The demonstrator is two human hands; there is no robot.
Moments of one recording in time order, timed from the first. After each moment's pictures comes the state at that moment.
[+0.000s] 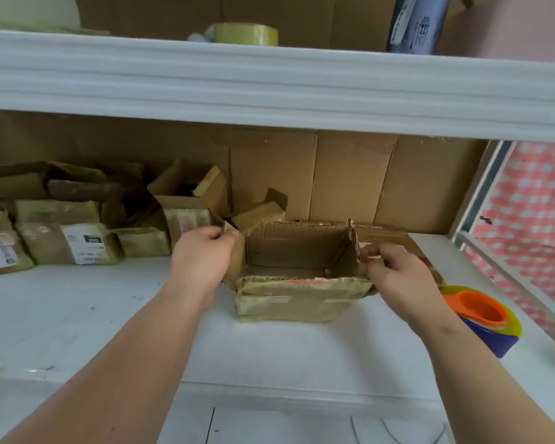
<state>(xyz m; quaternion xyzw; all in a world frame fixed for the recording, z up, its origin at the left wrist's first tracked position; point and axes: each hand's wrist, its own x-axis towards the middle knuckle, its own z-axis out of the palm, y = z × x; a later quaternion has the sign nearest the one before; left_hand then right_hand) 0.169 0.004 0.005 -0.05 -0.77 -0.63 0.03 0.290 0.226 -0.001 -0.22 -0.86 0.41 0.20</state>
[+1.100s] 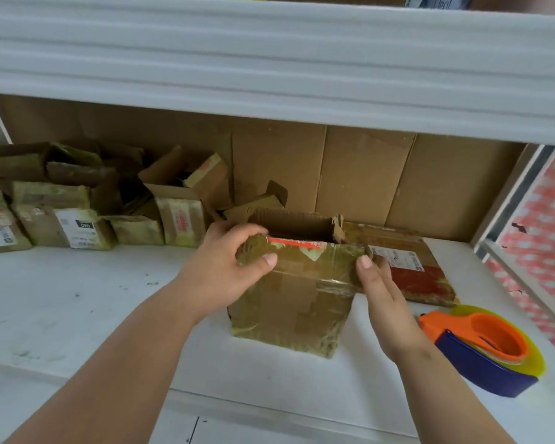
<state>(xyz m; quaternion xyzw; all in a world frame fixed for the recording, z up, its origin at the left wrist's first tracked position) 0.176 0.040 -0.003 -0.23 -0.89 -0.40 -0.02 0.266 0.259 -0.044 -0.10 -0.77 0.61 0.15</state>
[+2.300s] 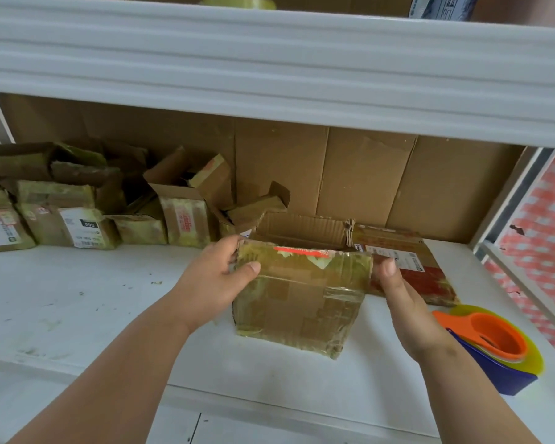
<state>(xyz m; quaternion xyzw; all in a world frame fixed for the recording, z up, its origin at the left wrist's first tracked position) 0.165 0.023 -0.031 -0.22 -0.85 -0.47 -0.04 0.279 0.274 -0.040 -0.09 -0.80 0.59 0.11</state>
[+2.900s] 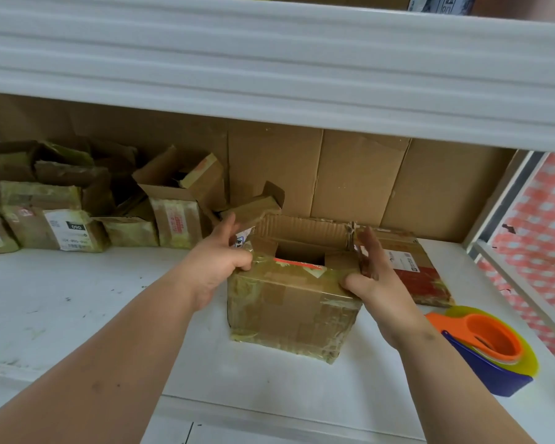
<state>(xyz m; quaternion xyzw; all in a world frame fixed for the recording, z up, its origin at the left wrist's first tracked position) 0.132 0.047 -0.019 -0.12 -0.77 -0.60 -0.16 0.246 0.270 -0.036 -0.12 -0.79 0.59 0.13</state>
